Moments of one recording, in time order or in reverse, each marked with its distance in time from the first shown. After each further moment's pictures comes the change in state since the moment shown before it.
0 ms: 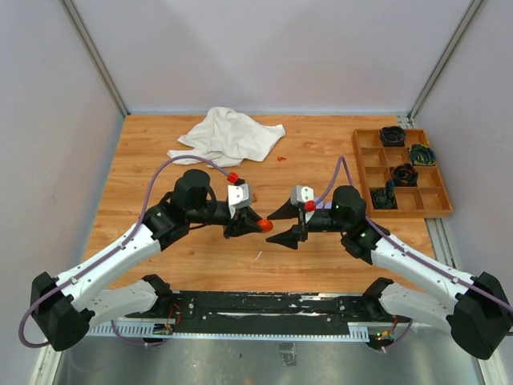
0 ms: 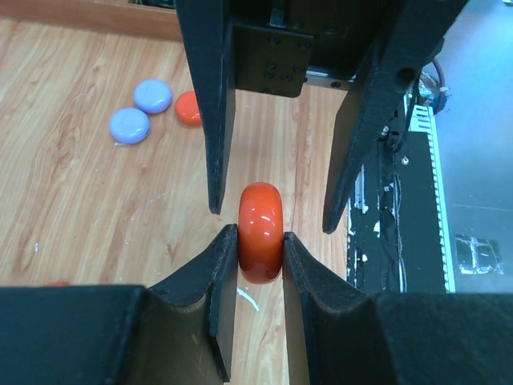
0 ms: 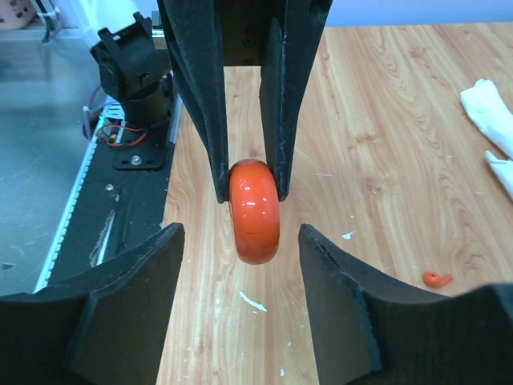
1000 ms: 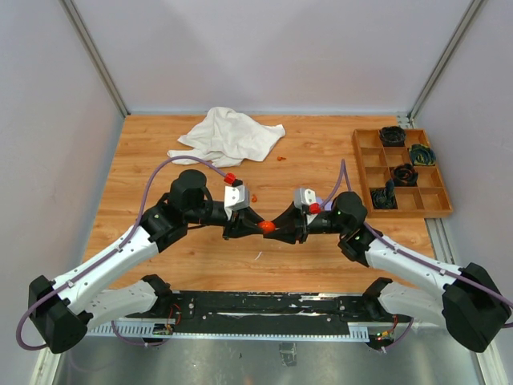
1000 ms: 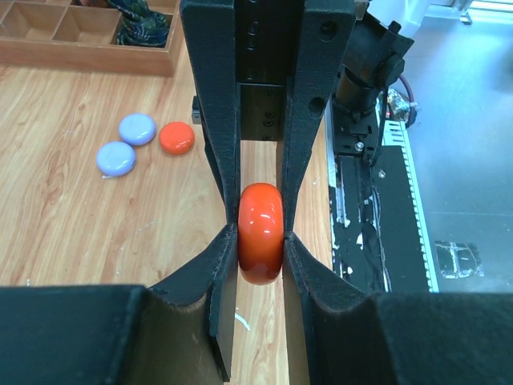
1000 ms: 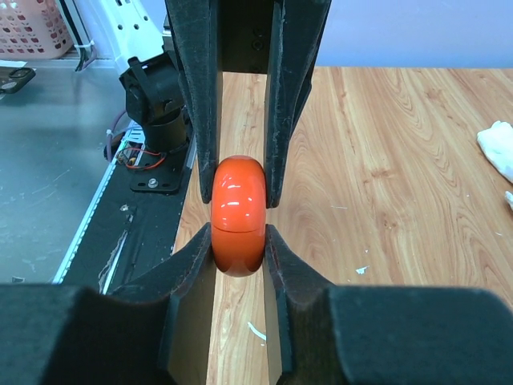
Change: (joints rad) left arm -0.007 -0.028 0.000 0.048 0.077 -0.019; right arm -0.003 0.063 -0.091 0.309 -0.077 0.115
